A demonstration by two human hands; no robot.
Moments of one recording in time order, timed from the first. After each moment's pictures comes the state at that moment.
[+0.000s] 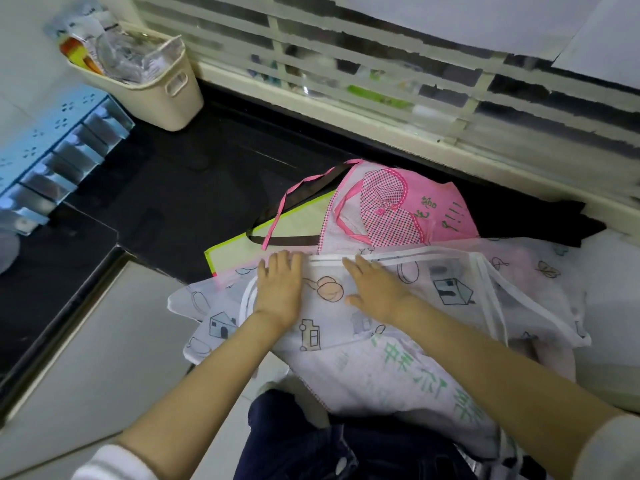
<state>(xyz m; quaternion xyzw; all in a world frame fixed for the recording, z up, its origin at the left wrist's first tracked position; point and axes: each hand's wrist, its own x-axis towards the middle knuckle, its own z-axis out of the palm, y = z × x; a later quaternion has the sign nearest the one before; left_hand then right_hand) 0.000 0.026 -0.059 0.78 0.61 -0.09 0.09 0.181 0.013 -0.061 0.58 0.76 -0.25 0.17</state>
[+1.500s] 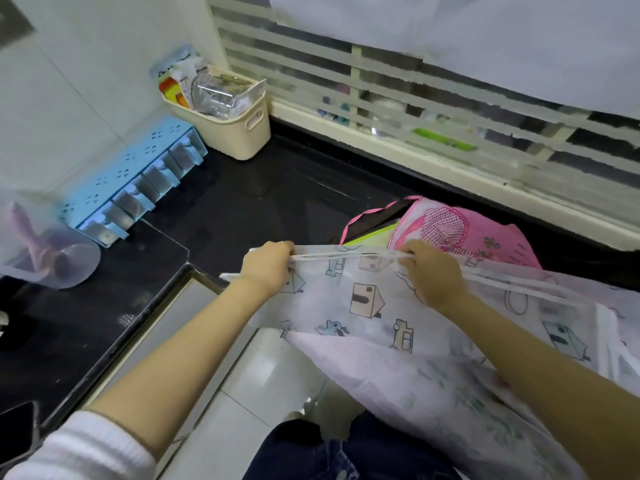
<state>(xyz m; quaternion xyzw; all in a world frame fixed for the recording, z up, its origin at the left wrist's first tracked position) -0.118 0.108 0.012 0.75 0.64 -0.09 0.15 0.149 0.072 -0.025 0.69 0.70 -0.15 -0.11</state>
